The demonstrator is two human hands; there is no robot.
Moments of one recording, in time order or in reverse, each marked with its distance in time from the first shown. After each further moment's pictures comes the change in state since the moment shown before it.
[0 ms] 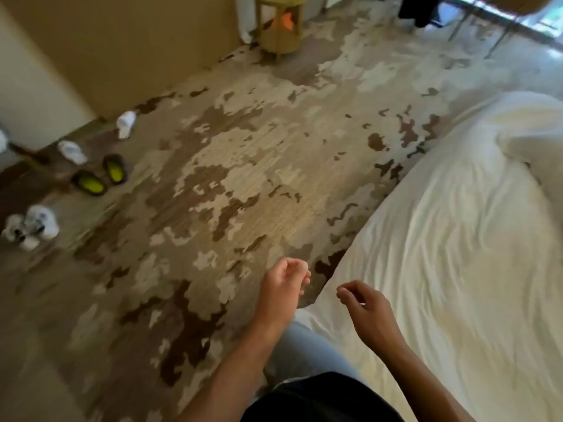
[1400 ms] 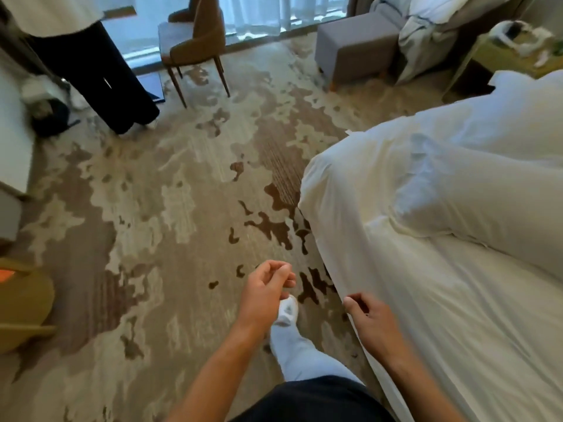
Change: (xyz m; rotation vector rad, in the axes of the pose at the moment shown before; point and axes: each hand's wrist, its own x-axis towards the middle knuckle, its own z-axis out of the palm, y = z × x) left_hand 0.941 0.596 0.572 0.535 -0.924 0.136; right_hand 0.912 -0.113 -0.464 0.519 0.800 0.624
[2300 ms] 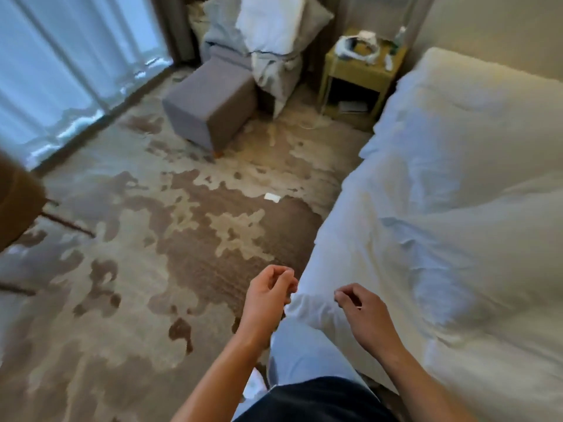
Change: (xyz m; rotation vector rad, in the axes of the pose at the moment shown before) left_hand 0.717 0.368 0.079 0.300 -0.655 0.019; right_hand 0.585 -0.360 -0.075 0.211 0.546 0.295
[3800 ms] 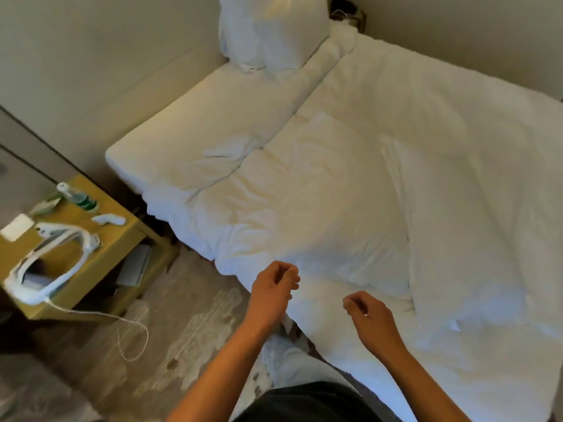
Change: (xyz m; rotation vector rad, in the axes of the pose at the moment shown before) left_hand 0.759 0.431 0.468 0.815 -1.273 0.190; right_hand 0.659 -0.106 -0.240 0.573 1.042 0.849
